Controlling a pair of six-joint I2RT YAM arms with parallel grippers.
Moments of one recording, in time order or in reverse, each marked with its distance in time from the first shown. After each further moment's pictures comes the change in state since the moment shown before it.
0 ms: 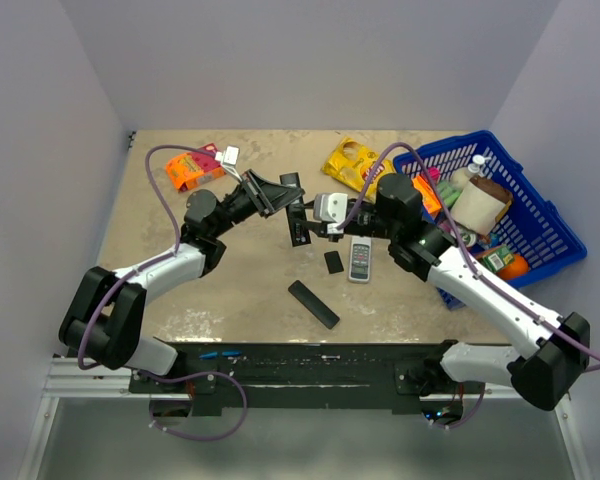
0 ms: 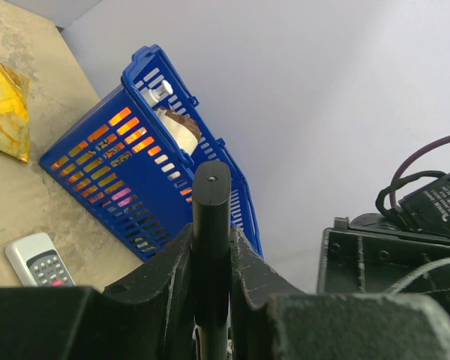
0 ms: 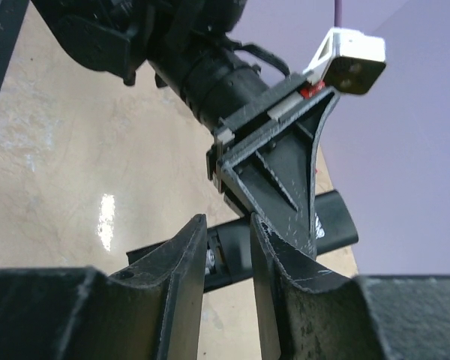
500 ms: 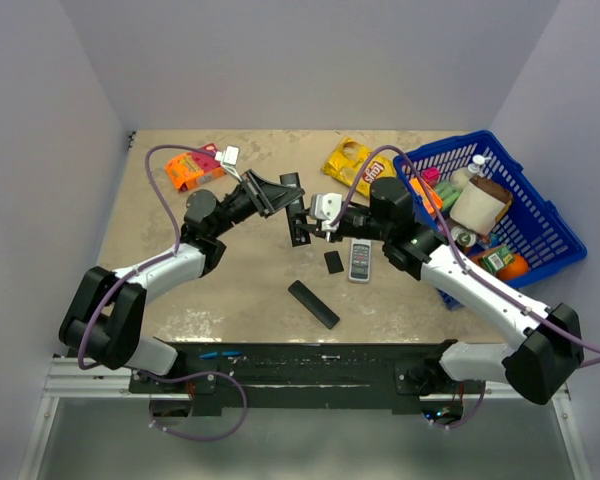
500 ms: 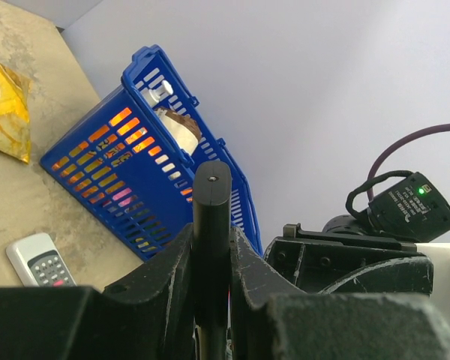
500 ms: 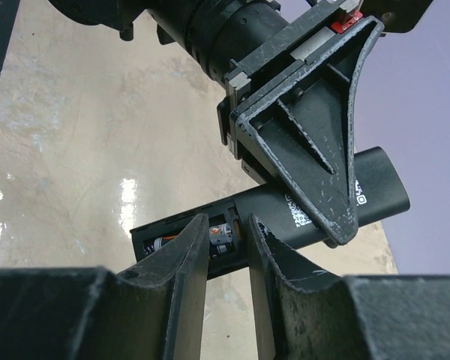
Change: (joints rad) left arm 0.000 0.000 0.000 0.005 0.003 0.000; right arm -0.030 0.040 -0.069 0.029 0.017 0.029
